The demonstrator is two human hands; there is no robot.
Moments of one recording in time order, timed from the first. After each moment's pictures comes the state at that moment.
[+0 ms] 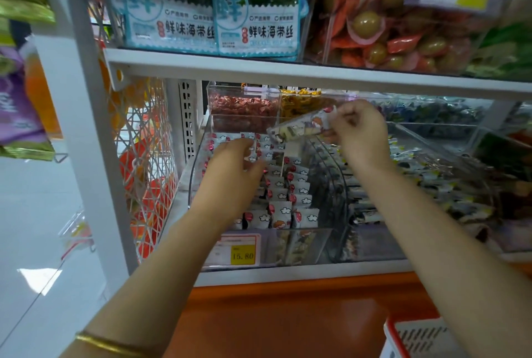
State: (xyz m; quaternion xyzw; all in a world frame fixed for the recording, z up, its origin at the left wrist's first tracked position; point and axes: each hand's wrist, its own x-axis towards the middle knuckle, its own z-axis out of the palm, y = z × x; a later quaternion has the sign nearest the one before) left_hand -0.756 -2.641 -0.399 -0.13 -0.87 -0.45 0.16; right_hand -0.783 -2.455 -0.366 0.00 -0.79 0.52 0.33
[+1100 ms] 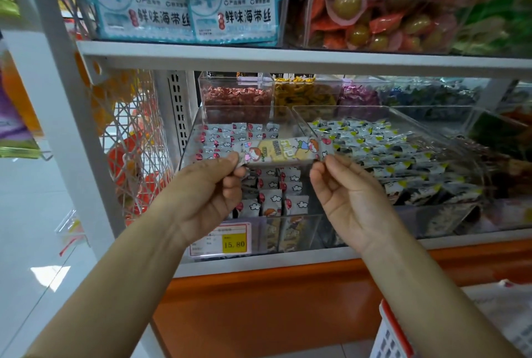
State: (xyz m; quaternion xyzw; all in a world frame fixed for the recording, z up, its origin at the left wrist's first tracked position) left_hand -0.733 -2.655 -0.398 0.01 -0.46 -0.87 -0.16; right_hand -0.704 -2.472 -0.413 -0.02 -0.37 0.93 0.09
